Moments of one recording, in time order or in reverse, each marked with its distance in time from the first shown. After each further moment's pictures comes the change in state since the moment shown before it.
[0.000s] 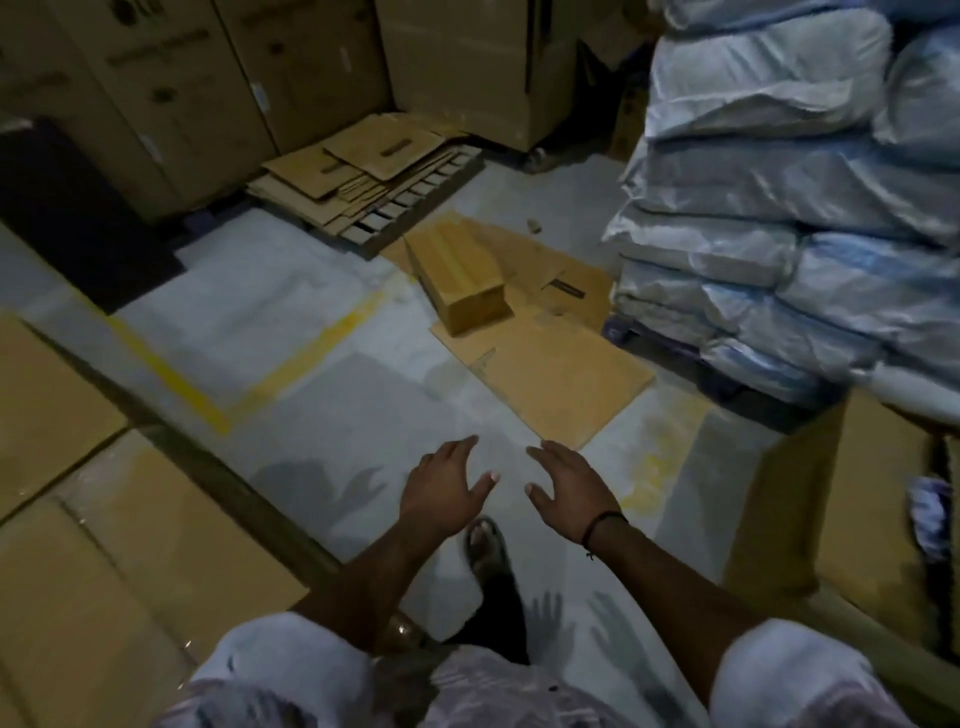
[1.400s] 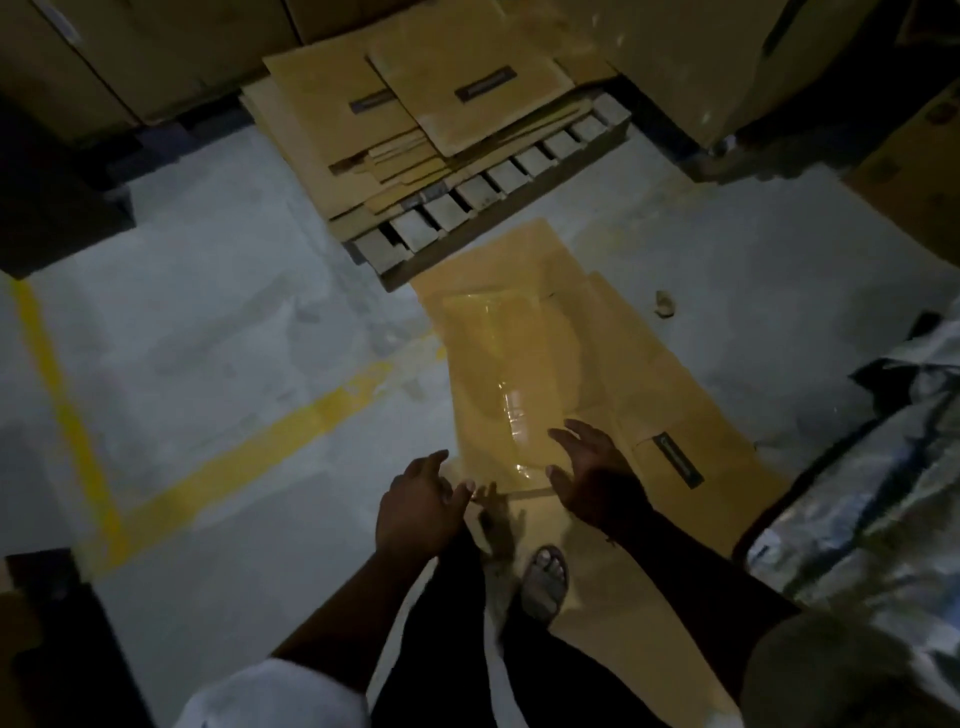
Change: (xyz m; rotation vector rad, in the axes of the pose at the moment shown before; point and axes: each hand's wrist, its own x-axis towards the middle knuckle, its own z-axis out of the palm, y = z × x) left_hand 0.942 -0.178 -0.160 -0.243 -0.033 -0.547; right_hand 1.066 0.072 -0.163 -0.124 -0.258 -0.087
